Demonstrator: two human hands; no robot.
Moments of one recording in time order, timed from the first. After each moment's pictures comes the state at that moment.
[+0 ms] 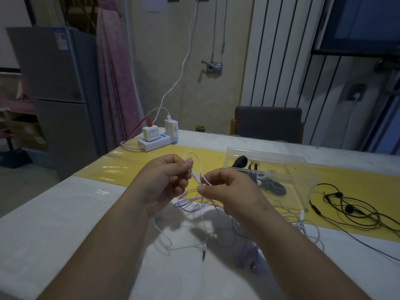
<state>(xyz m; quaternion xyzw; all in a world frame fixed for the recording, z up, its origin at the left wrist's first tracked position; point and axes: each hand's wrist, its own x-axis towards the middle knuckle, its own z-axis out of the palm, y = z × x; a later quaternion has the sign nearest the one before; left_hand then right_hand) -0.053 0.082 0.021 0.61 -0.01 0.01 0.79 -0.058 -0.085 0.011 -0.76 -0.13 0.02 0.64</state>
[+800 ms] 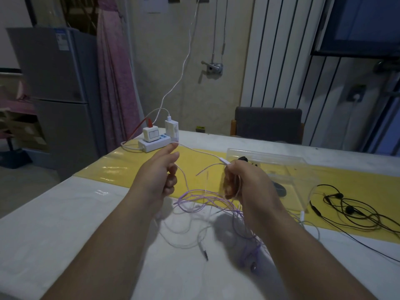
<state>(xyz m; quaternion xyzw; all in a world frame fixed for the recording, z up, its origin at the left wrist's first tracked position) -0.037 0.087 0.012 0.60 0.05 0.09 0.79 -0.052 -0.092 0.016 -0.69 -0.13 -0.06 0.71</state>
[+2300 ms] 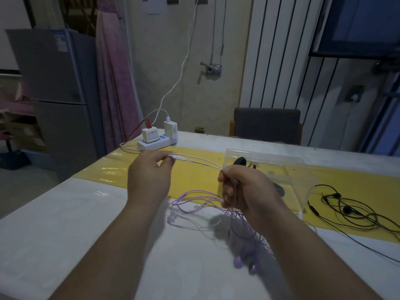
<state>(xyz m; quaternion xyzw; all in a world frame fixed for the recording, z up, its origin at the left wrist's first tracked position) -0.034 0.092 0.003 0.81 0.07 0.39 0.42 -0.053 -0.100 0.022 -0.65 -0.09 0.08 0.75</state>
